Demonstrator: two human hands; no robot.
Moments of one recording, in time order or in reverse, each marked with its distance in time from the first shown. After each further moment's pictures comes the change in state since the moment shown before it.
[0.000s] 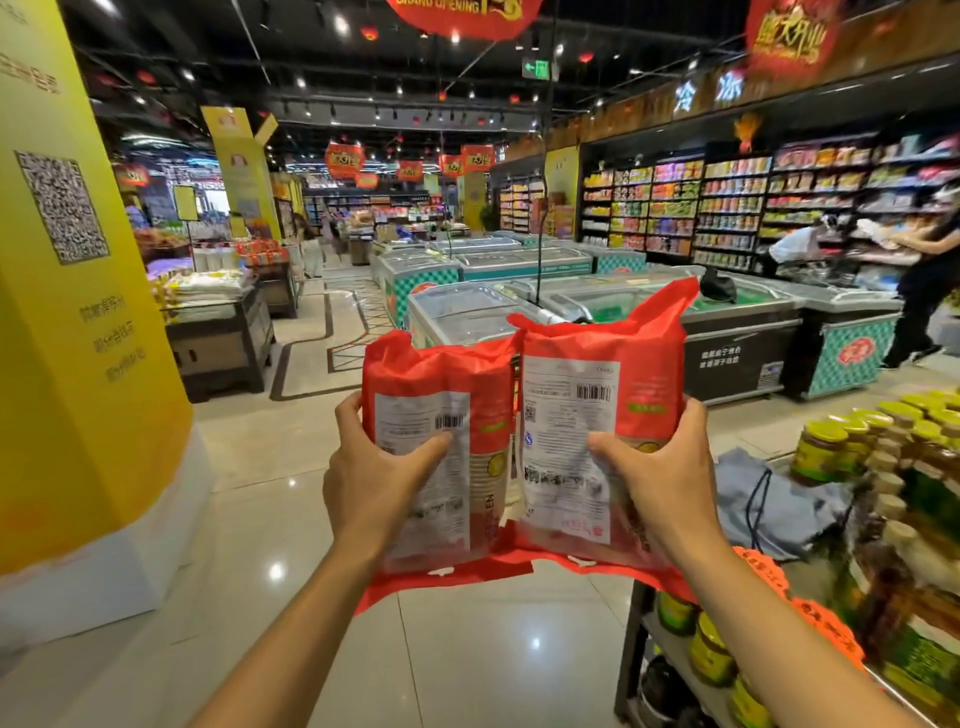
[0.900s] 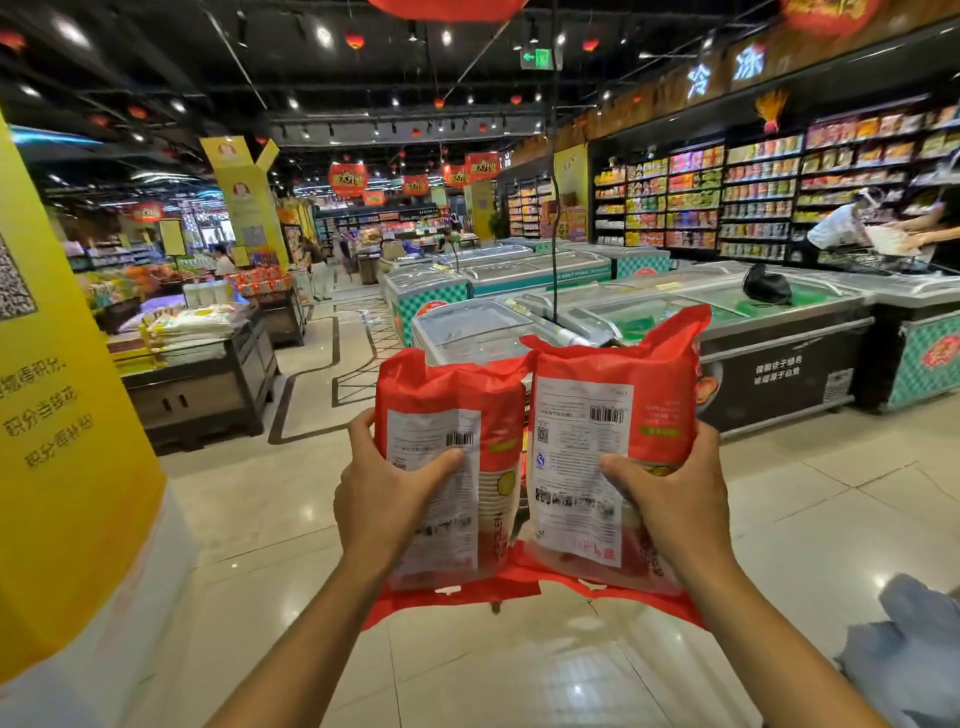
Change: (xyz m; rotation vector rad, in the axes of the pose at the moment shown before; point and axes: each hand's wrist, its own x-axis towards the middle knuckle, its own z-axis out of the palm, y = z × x) left_hand 0.315 -0.064 0.246 0.077 -0.054 0.002; right_hand 0.324 0.118 0.195 0.063 -0.026 0.077
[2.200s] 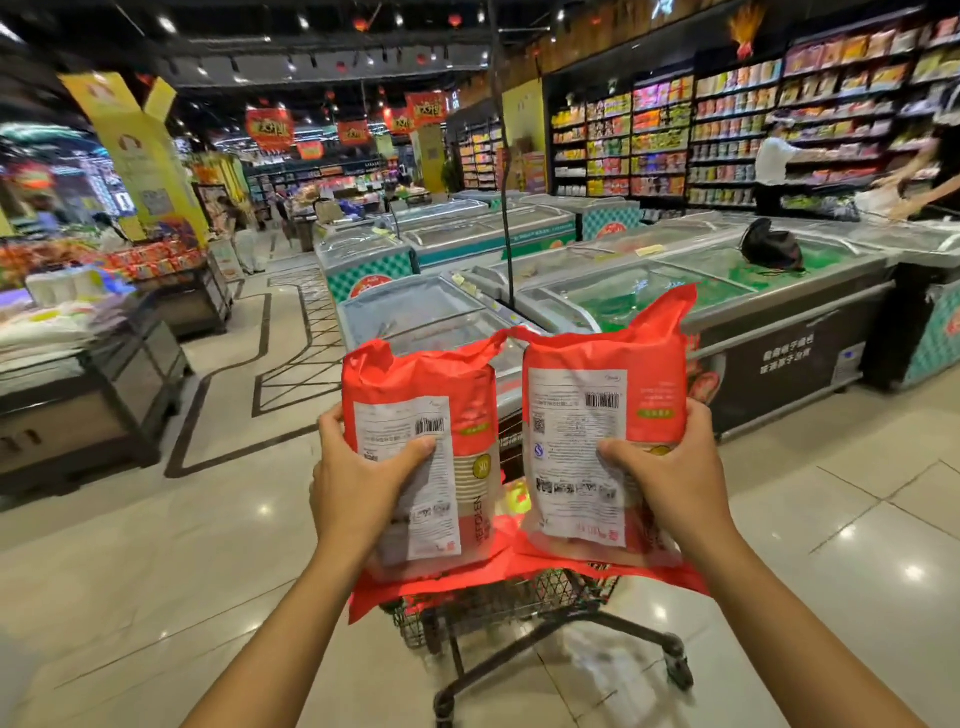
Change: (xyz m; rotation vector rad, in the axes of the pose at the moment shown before) left_hand 0.455 -0.050 0.442 -0.053 -0.044 -0.073; right_hand 0.570 0.201 0.178 0.015 0.015 0.103
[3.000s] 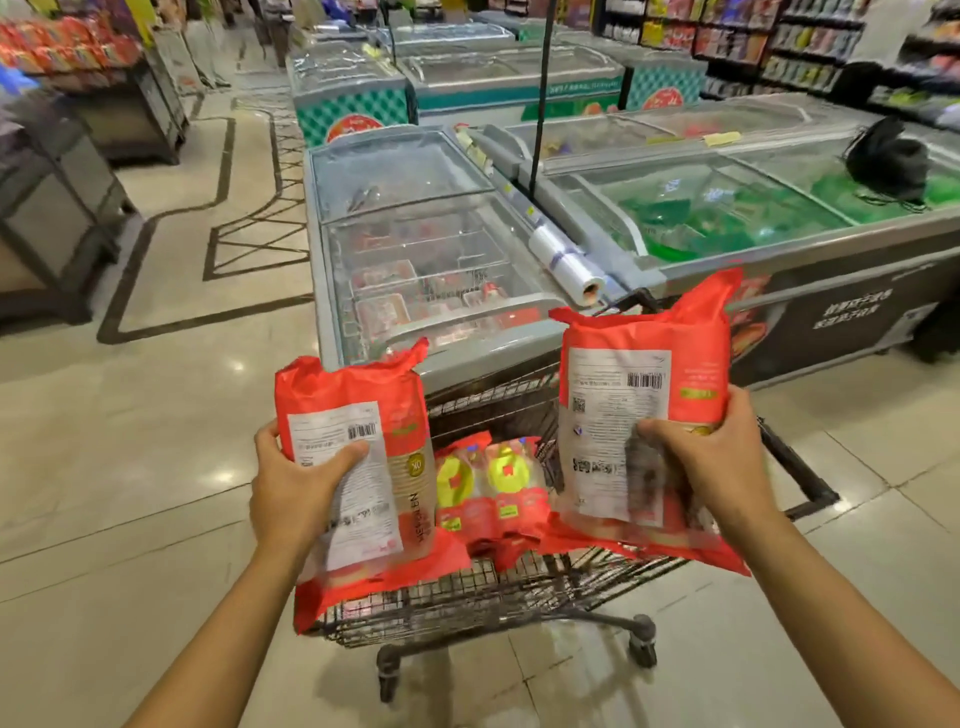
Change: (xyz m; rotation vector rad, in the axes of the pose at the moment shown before) left_hand 0.222 -0.202 0.178 0.081 0.029 -0.368; right_hand 0.283 0.150 0.132 -0.200 -0.120 0.175
